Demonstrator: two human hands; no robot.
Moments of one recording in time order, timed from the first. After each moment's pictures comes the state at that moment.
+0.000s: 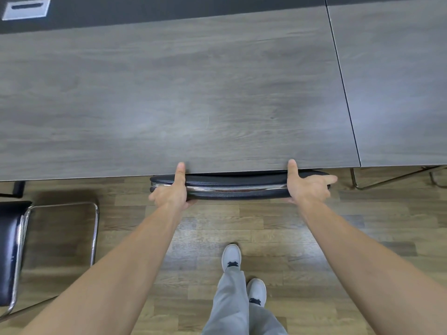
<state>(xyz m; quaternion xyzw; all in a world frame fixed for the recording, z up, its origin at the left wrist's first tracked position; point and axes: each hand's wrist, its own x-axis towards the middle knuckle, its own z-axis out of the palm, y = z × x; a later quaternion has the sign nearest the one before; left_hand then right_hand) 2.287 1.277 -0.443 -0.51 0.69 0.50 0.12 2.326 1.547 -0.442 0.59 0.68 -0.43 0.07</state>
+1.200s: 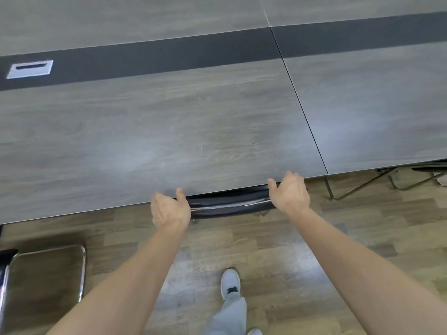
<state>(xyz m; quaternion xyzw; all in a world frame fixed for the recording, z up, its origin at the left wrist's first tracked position) 2.294 1.277 -0.386 -0.31 0.89 0.32 0.10 2.335 1.520 -0.357 0.37 0.89 -0.22 0.14</state>
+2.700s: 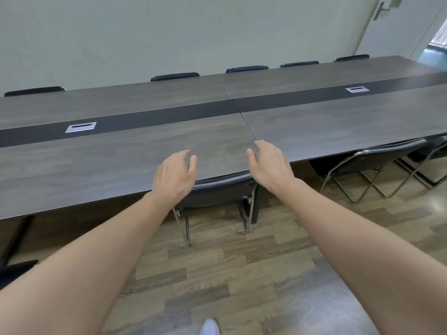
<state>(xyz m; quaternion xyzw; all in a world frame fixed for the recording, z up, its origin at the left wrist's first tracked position) 2.512 1.247 -0.151 0.15 0.95 0.27 -0.03 2.592 1.446 -0.124 0.18 0.95 -0.23 -0.12</state>
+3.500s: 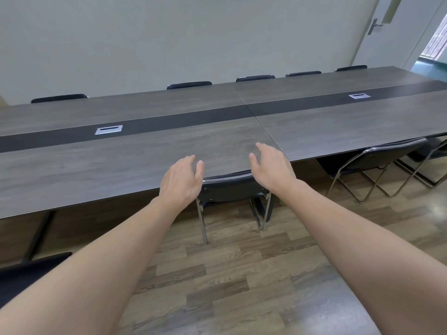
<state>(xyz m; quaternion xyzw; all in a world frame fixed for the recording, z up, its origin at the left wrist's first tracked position) 2.557 1.106 -0.132 0.16 0.95 0.28 -0.02 2.634 1.298 -0.098 0.18 0.96 -0.21 -0.12</state>
